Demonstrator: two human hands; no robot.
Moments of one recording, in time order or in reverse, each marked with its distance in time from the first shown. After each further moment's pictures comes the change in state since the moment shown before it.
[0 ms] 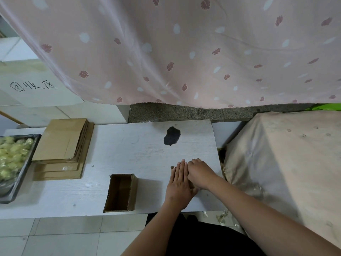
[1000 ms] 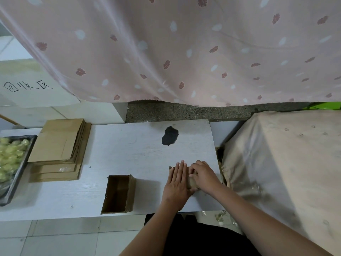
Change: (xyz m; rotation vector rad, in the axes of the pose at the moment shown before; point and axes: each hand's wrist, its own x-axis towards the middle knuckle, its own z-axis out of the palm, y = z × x) left_hand -0.005 -0.001 -0.004 0.028 0.066 0.044; right_hand -0.021 0.022 0.014 0.371 0.138 0.038
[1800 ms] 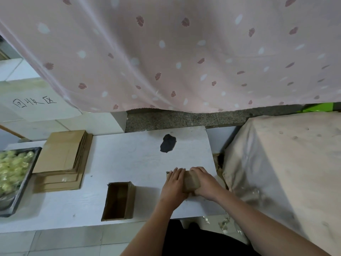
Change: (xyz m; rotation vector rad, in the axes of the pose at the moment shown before) left_hand 0.011 -0.003 -0.019 -0.357 0.020 0.025; right_hand -0.017 0.014 -0.017 0.076 -0.177 0.098
